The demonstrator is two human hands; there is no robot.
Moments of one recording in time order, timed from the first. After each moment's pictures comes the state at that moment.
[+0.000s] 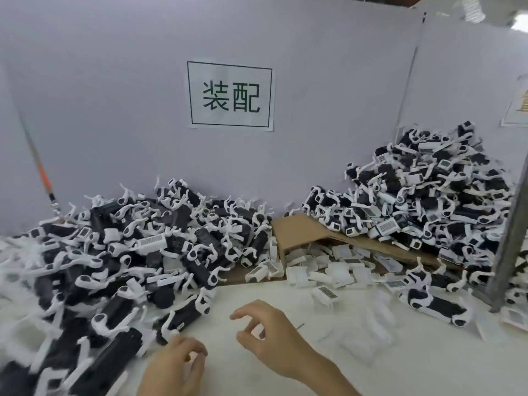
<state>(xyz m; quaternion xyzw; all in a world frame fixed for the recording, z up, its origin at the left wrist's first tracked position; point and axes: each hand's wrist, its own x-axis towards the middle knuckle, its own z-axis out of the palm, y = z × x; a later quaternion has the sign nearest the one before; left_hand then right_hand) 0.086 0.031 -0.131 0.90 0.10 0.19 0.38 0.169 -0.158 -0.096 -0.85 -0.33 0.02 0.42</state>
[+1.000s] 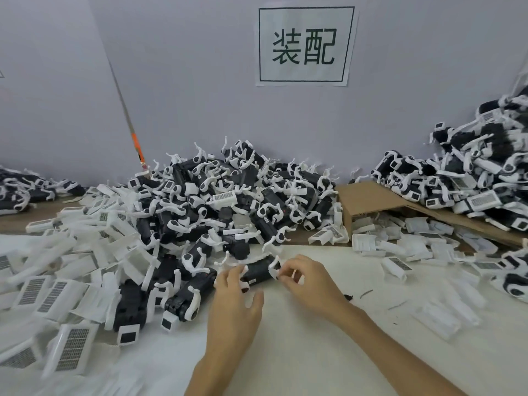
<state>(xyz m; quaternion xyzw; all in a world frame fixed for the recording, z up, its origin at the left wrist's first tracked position) 0.077 0.048 -0.142 0.87 0.17 0.26 0.39 0.195 -0.093 -0.129 -0.86 -0.34 -0.03 0.38</state>
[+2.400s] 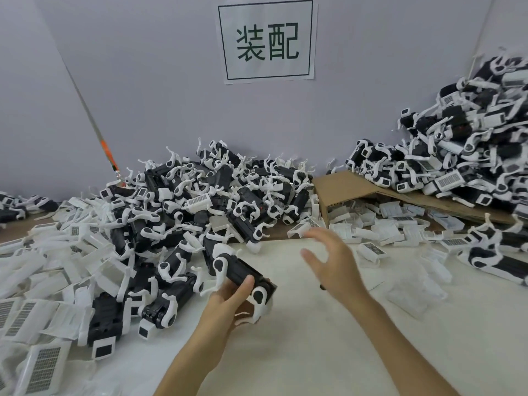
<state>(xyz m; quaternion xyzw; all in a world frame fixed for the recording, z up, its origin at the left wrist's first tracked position) 0.069 0.030 -0.122 0.62 0.08 0.05 0.78 0.186 -0.160 -0.102 -0.82 -0.24 -0.17 0.49</state>
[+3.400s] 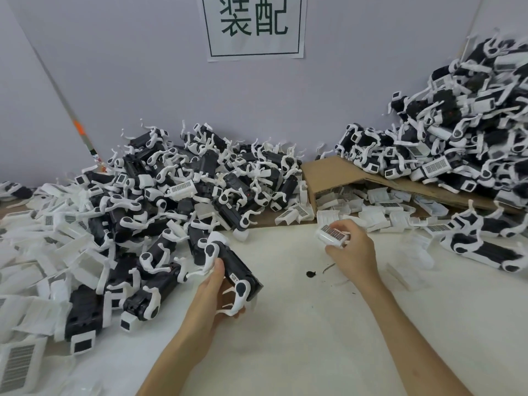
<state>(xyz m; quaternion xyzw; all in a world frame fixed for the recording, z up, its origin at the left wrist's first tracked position) 0.076 0.028 -0.128 0.62 0.10 0.06 0.78 0.224 -0.206 -0.119 -0.85 -0.06 -0.15 0.51</state>
